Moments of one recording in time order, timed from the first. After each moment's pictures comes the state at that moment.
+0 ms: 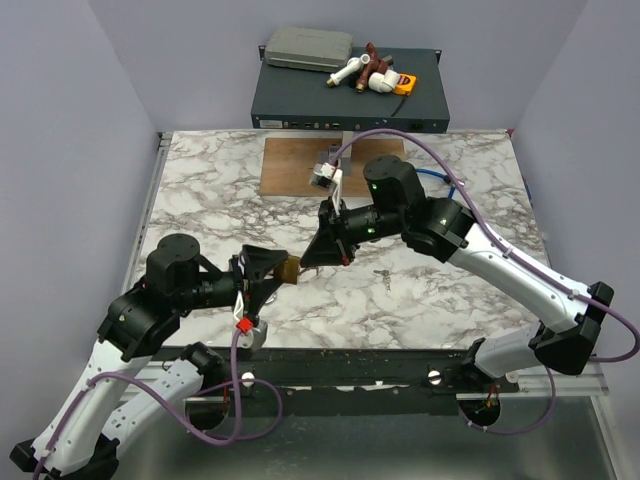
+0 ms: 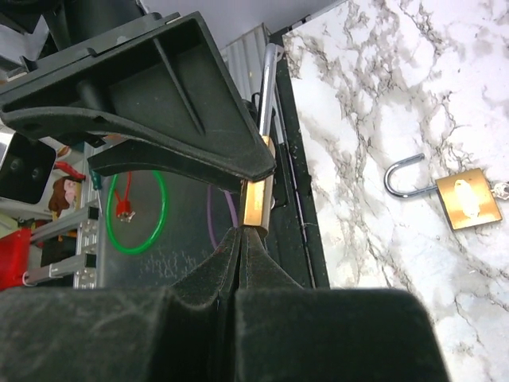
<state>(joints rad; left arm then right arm) -0.59 0.61 1.00 -0.80 0.73 1.40 0.94 1.42 1.53 -0.55 -0.66 0.25</state>
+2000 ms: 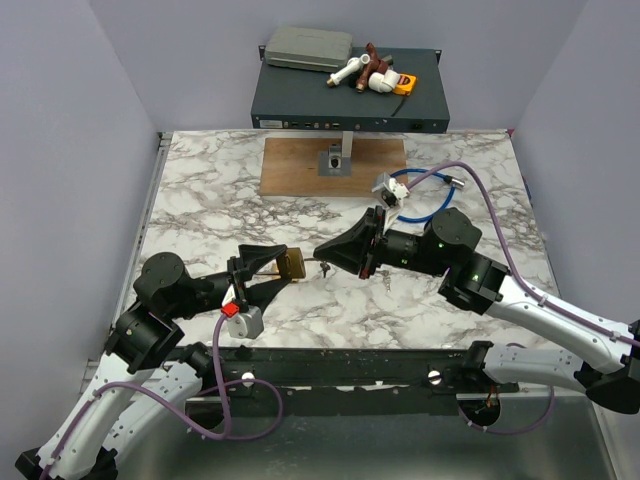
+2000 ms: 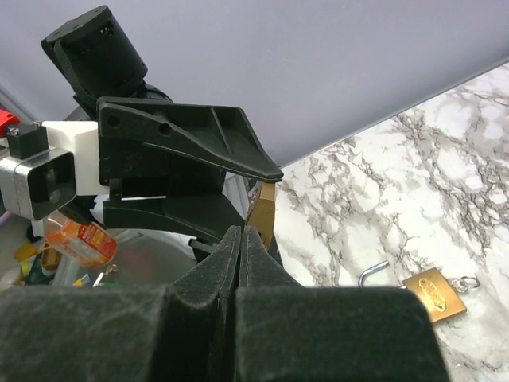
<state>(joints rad) -0.60 0.47 0.81 -0.40 0.73 0.92 1.00 1.04 1.01 0.13 -0.33 0.42</state>
